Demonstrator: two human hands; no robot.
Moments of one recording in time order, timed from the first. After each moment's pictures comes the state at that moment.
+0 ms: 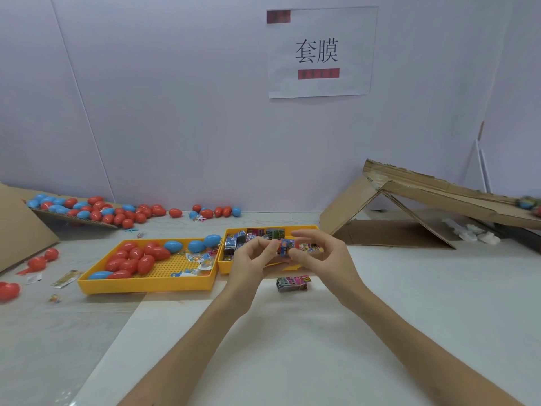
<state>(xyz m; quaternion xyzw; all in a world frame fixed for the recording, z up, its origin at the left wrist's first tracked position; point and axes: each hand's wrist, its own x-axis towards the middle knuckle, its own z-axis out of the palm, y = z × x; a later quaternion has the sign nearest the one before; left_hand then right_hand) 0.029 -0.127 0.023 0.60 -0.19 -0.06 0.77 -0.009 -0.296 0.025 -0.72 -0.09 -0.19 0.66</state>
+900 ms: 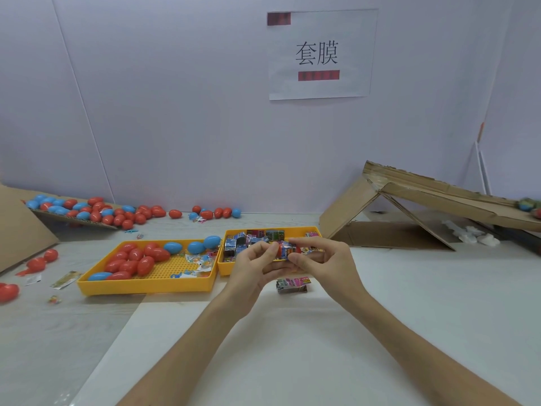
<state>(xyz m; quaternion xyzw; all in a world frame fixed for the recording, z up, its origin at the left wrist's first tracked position) 0.028 -0.125 0.025 0.54 -0.19 -0.15 0.81 -0.010 -0.296 0.020 -0.72 -0.13 -0.23 0.64</state>
